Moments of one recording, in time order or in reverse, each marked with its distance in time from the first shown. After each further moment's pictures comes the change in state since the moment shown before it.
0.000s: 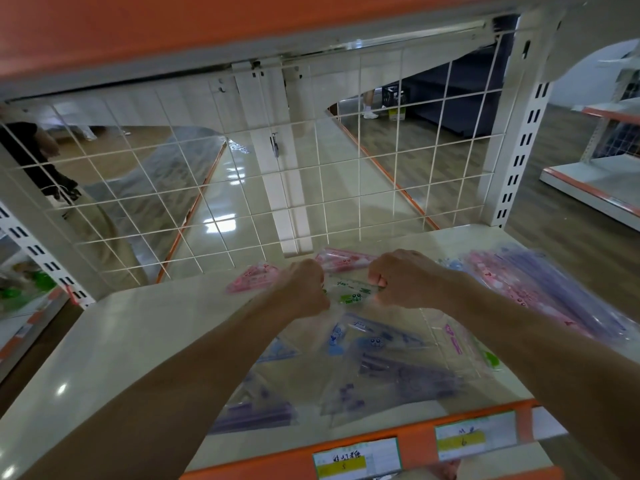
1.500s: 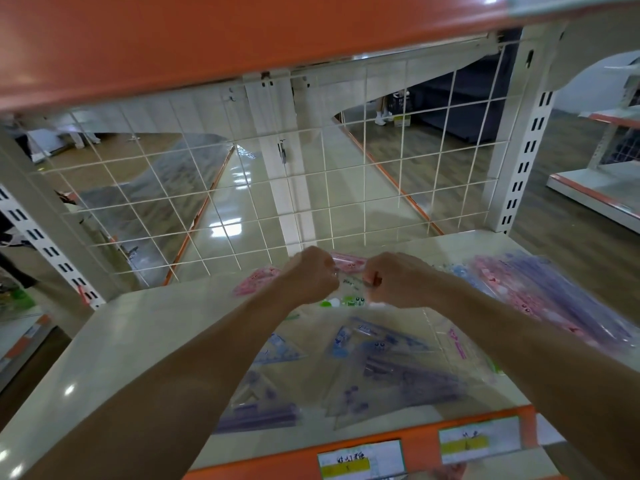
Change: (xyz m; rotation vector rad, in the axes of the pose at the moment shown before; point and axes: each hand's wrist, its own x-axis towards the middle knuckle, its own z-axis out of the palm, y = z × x) left_hand 0.008 0.008 -0.017 -0.157 0.067 -0.007; right_hand 0.005 -0.014 -0.006 0.142 -0.014 0.036
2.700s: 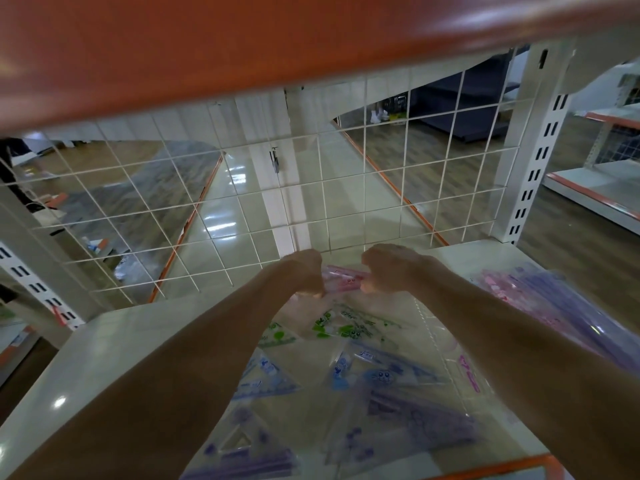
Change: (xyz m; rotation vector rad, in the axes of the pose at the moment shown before) left_hand 0.061 -0.006 -0.010 0.406 -0.232 -0.074; right_hand 0.066 0.015 -0.011 -0.226 -0.045 0.079
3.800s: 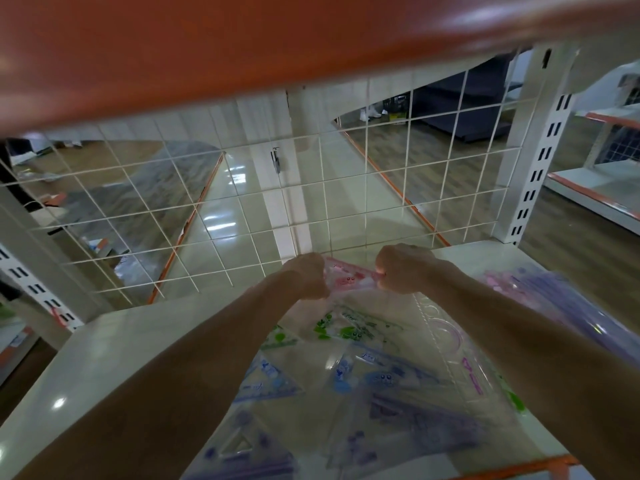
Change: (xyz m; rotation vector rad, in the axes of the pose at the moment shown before) left_hand 0.005 -0.002 0.014 -0.080 0.088 0.042; right_hand -0.006 0.012 0.002 0.008 0.011 0.071
